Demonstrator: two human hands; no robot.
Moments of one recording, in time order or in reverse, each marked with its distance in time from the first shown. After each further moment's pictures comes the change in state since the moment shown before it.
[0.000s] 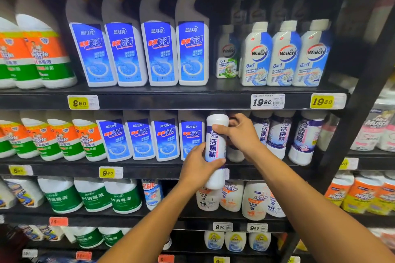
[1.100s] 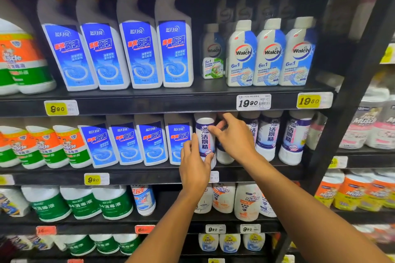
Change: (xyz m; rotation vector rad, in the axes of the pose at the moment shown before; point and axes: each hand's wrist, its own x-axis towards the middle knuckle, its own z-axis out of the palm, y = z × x) left_hand 0.027 -0.012 0.051 0.301 0.344 0.111; right_hand 0.013 0.017 -0.022 -0.708 0.137 -0.288
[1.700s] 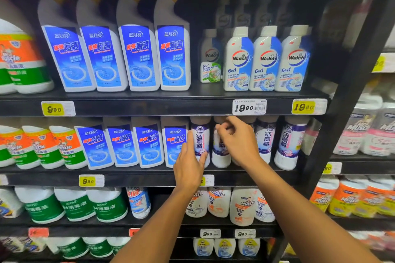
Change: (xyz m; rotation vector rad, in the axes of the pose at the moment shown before) left_hand 0.010 0.001 0.000 0.015 -0.031 -0.006; right_hand -0.003 0.016 -0.012 0.213 0.095 -0.015
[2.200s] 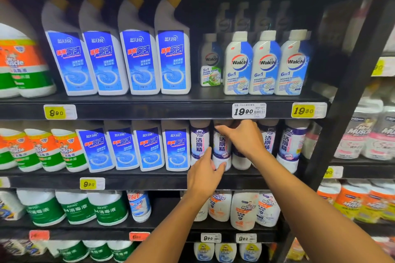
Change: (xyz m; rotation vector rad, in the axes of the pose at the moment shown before) left_hand -0.013 0.020 0.014 -0.009 -0.167 0.037; right_hand 0.026 0.002 -0.017 -0.146 -0.087 0.154
